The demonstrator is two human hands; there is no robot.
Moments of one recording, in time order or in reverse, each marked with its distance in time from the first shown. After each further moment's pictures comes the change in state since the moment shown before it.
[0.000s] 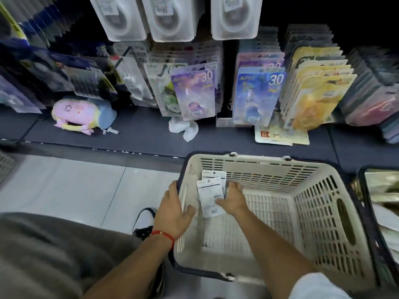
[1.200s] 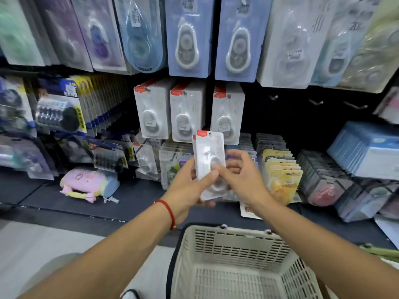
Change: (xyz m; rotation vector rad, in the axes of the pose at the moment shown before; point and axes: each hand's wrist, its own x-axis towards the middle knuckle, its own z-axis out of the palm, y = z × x) left_hand -0.014 0.206 -0.180 -0.942 -0.150 0.368; right_hand -0.149 -0.202 -0.225 0.584 0.361 -0.698
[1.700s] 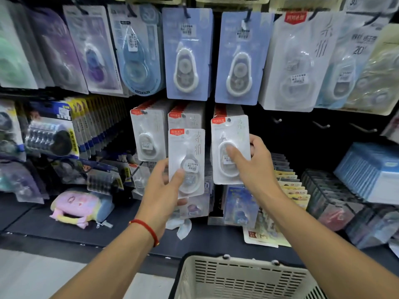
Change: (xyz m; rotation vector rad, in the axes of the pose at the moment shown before) left_hand 0.043 0.018 -0.042 0.009 0.282 0.184; right_hand 0.067 -0.044 -0.014 -0.058 0.237 -0.172
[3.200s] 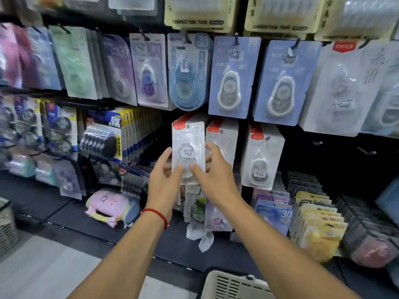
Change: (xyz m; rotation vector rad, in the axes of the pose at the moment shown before) left_hand 0.043 0.011 -0.060 -0.036 0.265 0.187; right_hand -0.021 -0.049 0.134 -0.117 -0.322 -0.138
